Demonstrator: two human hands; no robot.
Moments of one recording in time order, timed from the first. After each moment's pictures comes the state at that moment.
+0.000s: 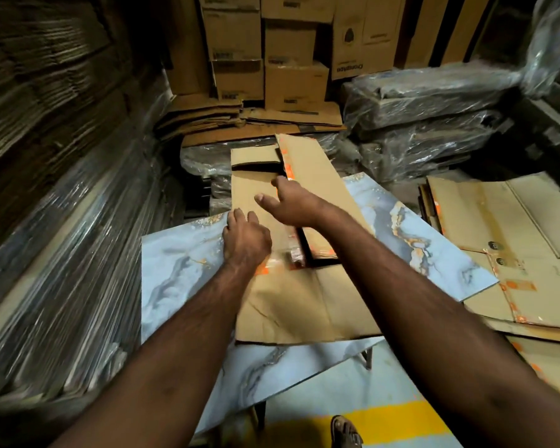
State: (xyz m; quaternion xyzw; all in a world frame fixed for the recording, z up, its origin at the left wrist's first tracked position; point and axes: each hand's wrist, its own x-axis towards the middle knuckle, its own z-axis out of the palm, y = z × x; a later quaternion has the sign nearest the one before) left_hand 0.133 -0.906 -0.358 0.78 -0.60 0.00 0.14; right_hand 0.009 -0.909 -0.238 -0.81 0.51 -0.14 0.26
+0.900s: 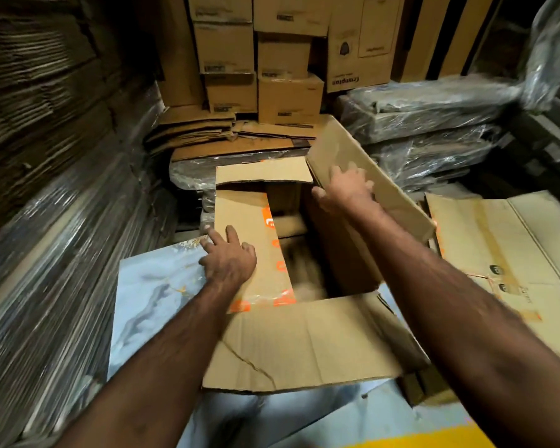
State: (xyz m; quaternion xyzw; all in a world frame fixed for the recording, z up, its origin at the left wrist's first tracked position) left_hand 0.126 -0.969 -0.364 0.85 -0.51 -0.03 0.08; right_hand -0.082 -1.050 -0.243 -0.72 0.69 -0.08 0.04
